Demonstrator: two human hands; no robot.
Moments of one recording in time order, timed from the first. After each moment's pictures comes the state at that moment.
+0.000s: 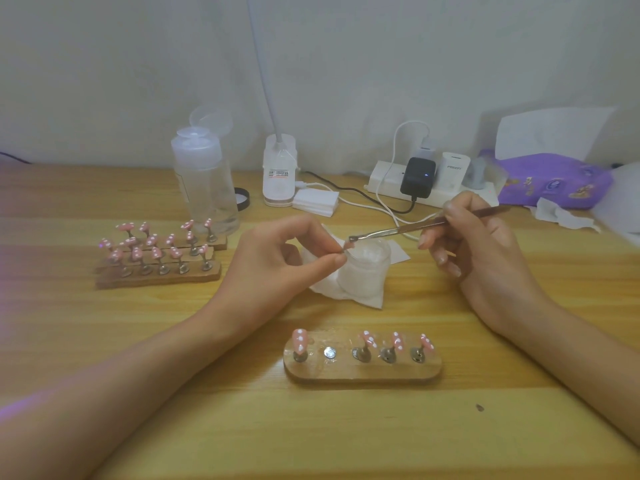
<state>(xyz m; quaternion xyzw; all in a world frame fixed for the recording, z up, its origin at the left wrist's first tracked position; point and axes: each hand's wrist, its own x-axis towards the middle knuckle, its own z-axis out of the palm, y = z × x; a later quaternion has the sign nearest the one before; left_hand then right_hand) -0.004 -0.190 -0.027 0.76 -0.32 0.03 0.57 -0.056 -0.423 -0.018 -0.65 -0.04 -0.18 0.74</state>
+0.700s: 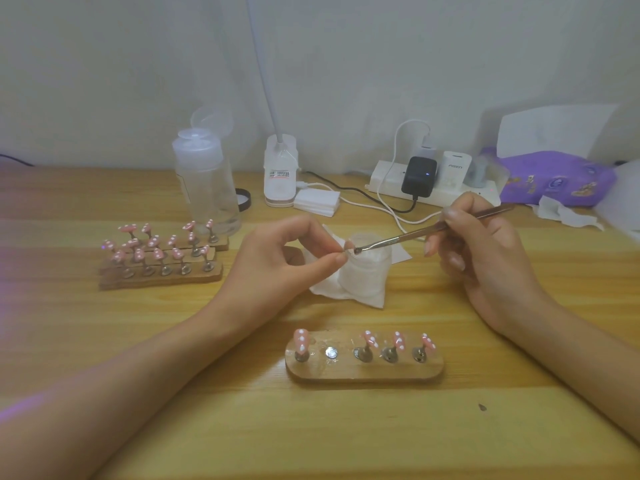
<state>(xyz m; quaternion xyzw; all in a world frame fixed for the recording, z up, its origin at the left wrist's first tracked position) -0.006 -0.191 -0.025 0.76 -0.30 0.00 0.58 -0.056 -0.424 -0.021 -0.65 -0.02 -0.19 0.73</state>
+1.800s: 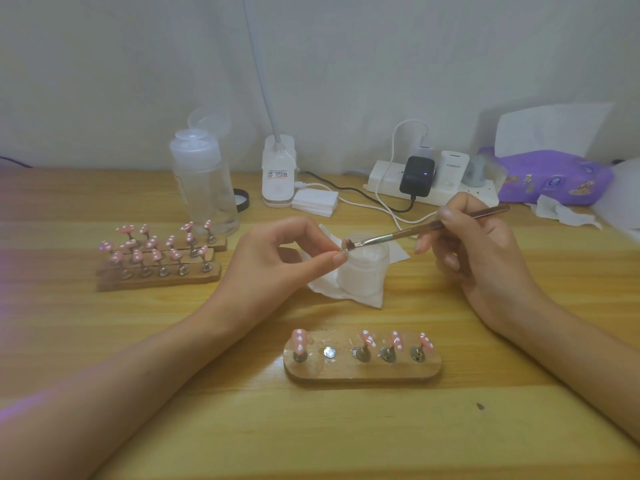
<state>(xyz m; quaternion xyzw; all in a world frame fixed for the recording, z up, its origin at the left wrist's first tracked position) -0.005 -0.191 -0.024 0.75 -0.29 -0.01 0.60 -0.056 -0.422 -0.020 -0.66 -0.03 -0.19 0.73</state>
